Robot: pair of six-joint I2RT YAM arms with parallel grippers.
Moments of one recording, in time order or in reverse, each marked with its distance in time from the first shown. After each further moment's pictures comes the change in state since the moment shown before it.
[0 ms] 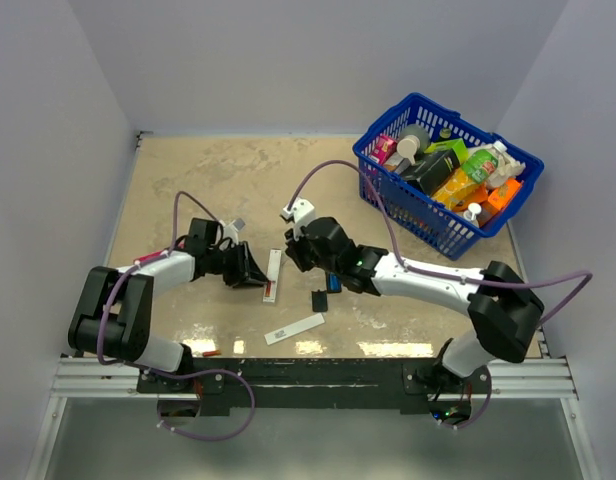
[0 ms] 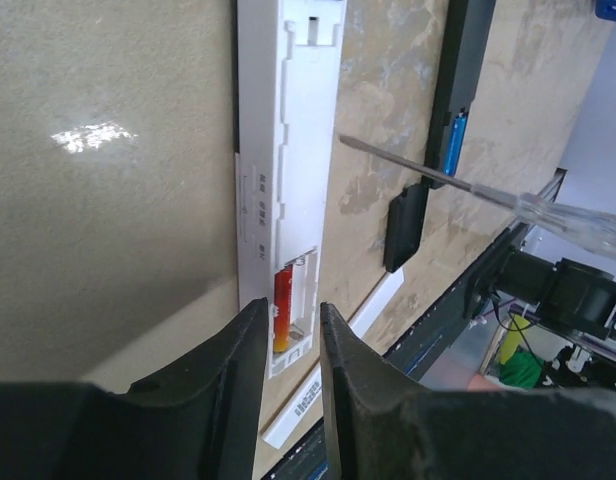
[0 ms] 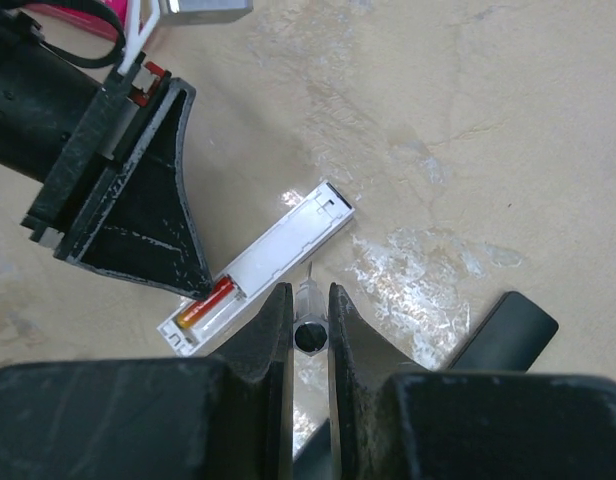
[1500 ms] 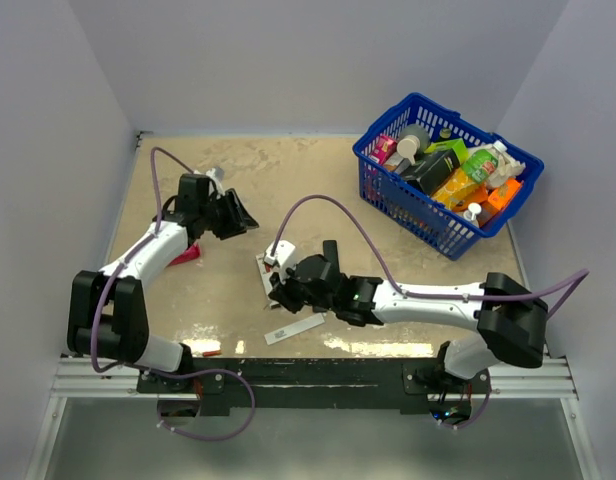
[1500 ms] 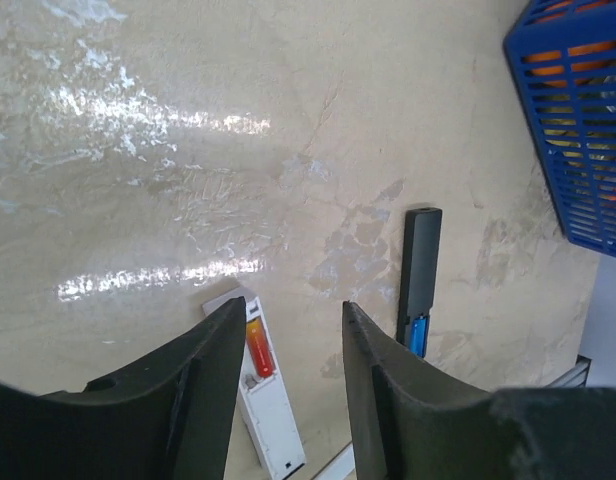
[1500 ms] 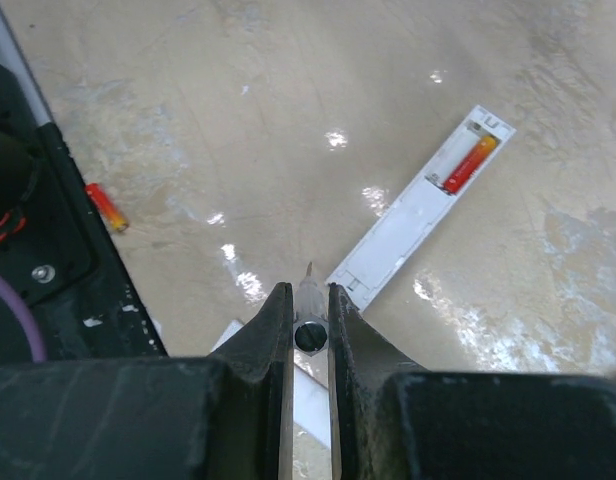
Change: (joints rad) left arm 0.028 -0.016 0.322 -0.107 -0.331 -0.077; right arm 0.209 -0.072 -0.116 0.058 -0.104 0.034
